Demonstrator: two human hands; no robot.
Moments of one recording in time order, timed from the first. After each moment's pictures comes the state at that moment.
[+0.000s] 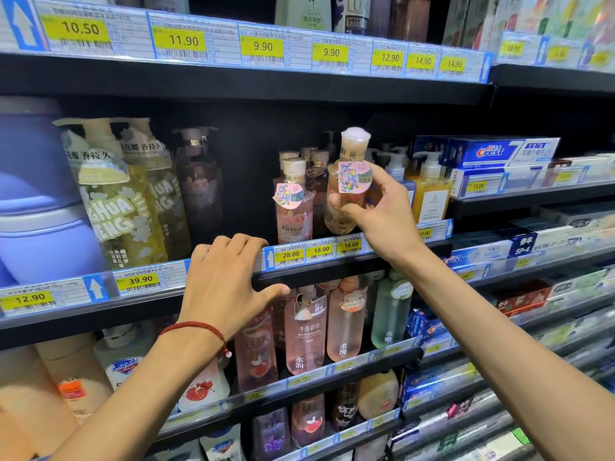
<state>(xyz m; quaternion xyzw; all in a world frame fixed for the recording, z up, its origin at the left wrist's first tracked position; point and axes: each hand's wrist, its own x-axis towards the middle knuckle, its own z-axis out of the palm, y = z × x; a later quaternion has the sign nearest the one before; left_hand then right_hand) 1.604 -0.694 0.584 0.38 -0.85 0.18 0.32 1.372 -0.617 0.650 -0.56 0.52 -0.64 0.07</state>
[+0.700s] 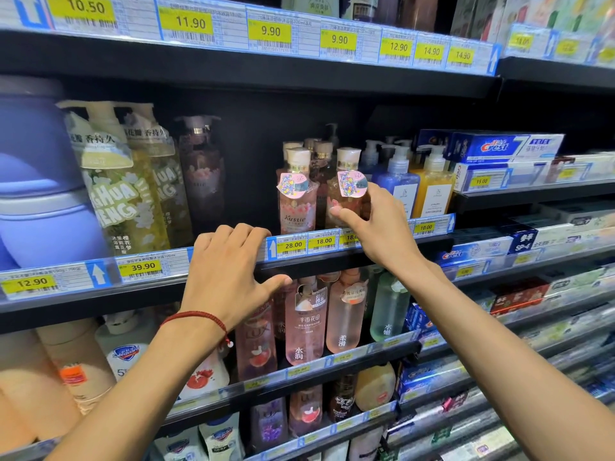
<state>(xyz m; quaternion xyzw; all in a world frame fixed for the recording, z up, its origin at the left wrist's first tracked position) 1.605 -0.694 0.579 0.38 -0.85 0.19 0.32 1.366 -0.627 0.623 -0.55 0.68 -0.48 -0.05</state>
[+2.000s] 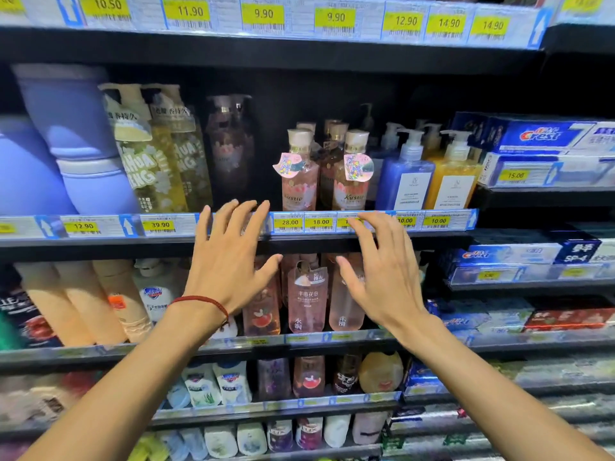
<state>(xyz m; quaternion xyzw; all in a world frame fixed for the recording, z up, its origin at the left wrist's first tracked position) 1.593 -0.641 0.574 0.50 -0.81 0.19 0.25 1.345 -0.580 0.545 -0.67 0.60 -0.34 -0.27</state>
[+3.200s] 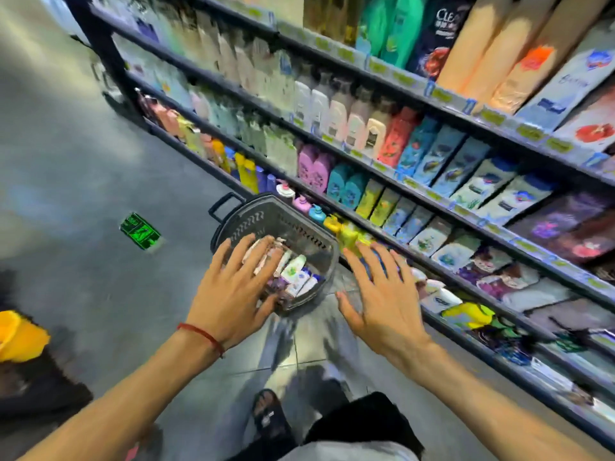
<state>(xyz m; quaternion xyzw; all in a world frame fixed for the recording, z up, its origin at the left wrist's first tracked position) 2.064 -0.190 0.320 0.72 -0.69 0.05 -0.06 1.815 -0.300 0.294 -0.91 0.40 -0.13 -0.03</state>
